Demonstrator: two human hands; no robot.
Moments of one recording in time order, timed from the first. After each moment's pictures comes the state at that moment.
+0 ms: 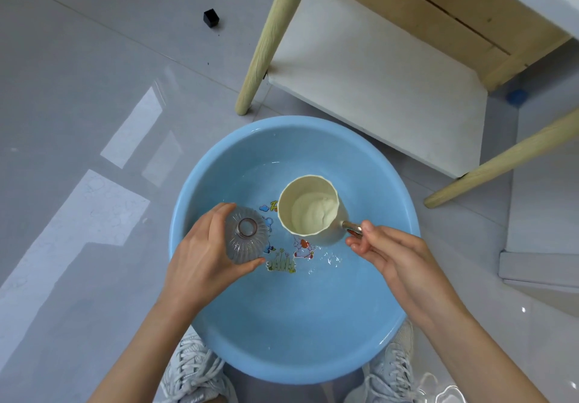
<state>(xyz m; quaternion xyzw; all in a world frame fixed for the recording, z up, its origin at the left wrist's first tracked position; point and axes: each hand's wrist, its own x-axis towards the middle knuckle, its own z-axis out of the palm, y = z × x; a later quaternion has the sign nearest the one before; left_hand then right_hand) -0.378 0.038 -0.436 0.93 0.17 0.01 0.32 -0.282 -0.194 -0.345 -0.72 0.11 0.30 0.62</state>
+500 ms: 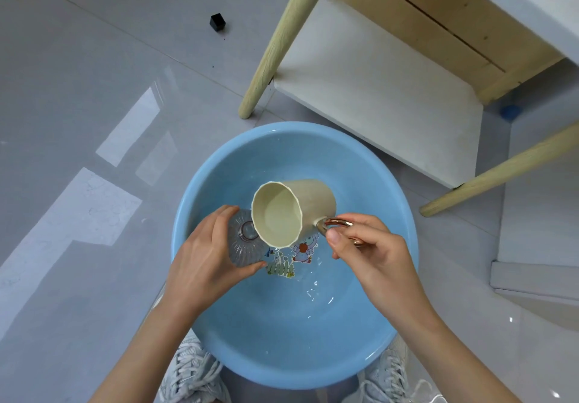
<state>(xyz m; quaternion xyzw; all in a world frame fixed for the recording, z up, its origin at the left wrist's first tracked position) -0.378 0.039 -0.439 0.94 0.15 0.02 0.31 -0.294 -0.156 -0.334 -0.82 -0.04 0.22 0.53</state>
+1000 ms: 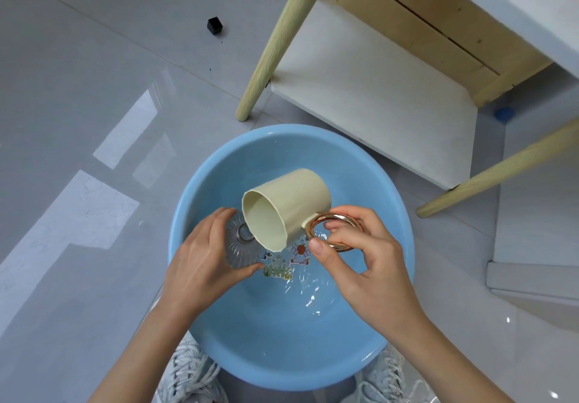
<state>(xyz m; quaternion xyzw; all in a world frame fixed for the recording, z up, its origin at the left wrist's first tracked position) -0.377 0.039 -0.437 0.94 0.14 0.02 0.30 -0.299 -0.148 -0.329 -0.86 -0.18 0.12 0.45</state>
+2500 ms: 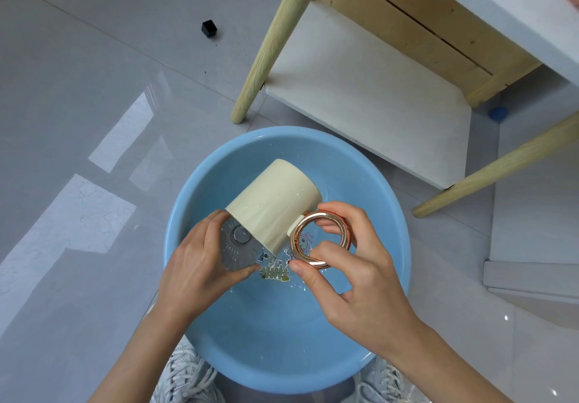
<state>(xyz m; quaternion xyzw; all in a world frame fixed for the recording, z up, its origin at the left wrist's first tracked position) -0.376 0.039 -0.434 0.94 0.14 0.03 0.30 -0.303 -0.148 -0.327 -0.88 -0.34 0.04 0.34</state>
